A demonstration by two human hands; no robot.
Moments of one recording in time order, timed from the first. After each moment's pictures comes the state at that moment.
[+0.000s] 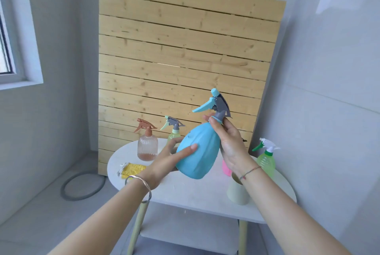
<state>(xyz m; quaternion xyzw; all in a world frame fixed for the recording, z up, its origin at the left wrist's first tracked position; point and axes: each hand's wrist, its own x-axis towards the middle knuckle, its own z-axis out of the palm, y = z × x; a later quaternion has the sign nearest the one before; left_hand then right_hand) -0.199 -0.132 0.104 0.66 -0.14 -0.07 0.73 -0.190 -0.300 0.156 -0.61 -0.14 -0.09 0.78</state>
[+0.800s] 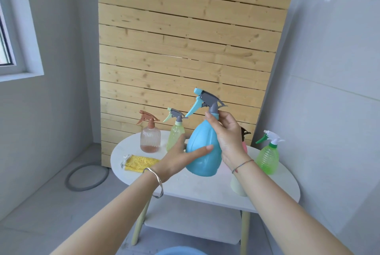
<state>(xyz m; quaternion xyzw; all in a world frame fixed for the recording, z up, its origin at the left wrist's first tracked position) -0.198 -0.146 0.099 0.74 -0.14 -0.06 0.65 -0.178 -0.281 0.140 -0.61 -0.06 -0.19 0.77</state>
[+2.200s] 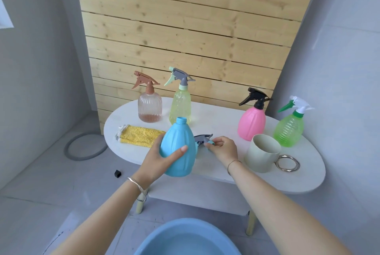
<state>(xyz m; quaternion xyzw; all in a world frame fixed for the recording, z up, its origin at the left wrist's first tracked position) -0.150 -0.103 -0.040 0.74 -0.04 0.00 0.67 -0.065 -0.319 -0.079 -0.84 0.12 -0.07 0.52</state>
